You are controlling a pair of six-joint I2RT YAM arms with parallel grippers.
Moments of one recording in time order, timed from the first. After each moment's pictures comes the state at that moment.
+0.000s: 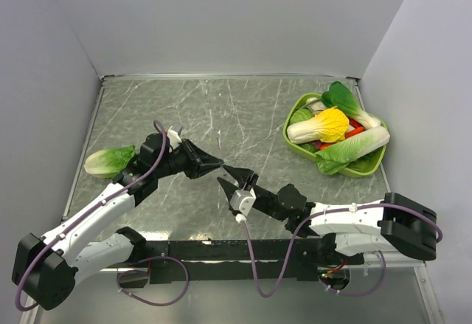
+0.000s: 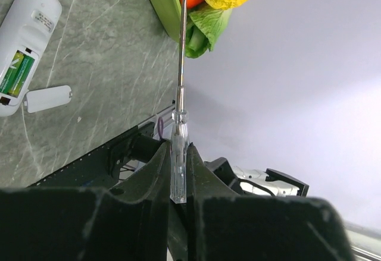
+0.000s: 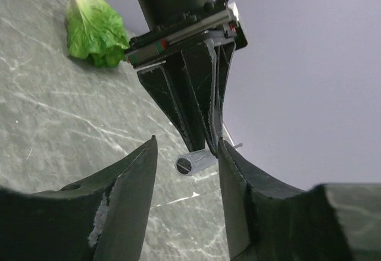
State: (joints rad) left arm -0.56 0.97 0.67 -0.07 0.43 -1.41; right arm 1.20 1.17 0.36 1.00 0.07 -0.80
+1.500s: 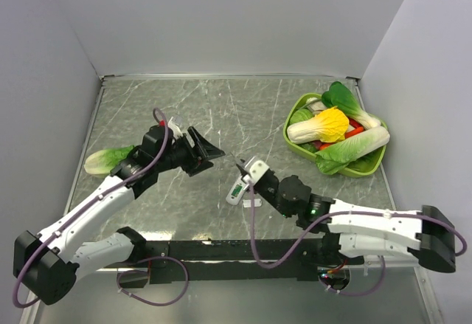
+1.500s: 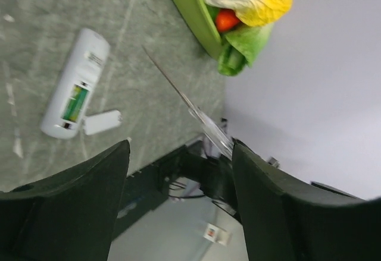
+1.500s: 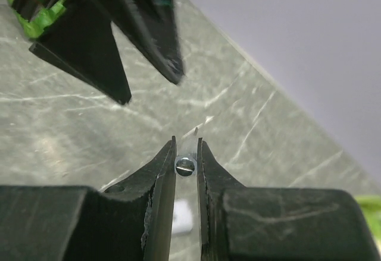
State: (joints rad) left arm -0.58 1.00 0.81 -0.27 0.31 -1.18; right arm 1.19 0.99 0.51 0.49 0.42 -0.41
